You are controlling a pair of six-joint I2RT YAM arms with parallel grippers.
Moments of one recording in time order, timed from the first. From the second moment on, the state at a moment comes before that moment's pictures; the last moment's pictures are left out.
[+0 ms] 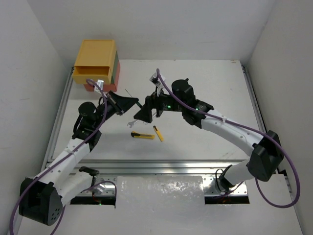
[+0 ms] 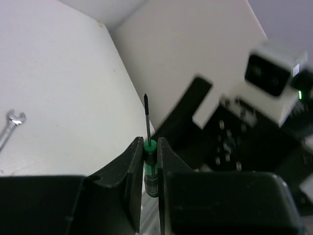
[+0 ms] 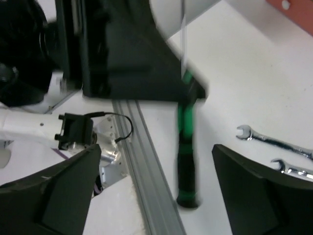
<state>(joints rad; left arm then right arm) -0.25 0.92 0.54 0.49 0.50 -1.01 0.75 1.47 1.16 0.05 -0.53 0.35</state>
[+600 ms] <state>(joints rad) 0.19 1.55 1.52 -0.26 -0.10 -1.02 0.66 1.09 0.86 -0.06 -0.29 0.37</state>
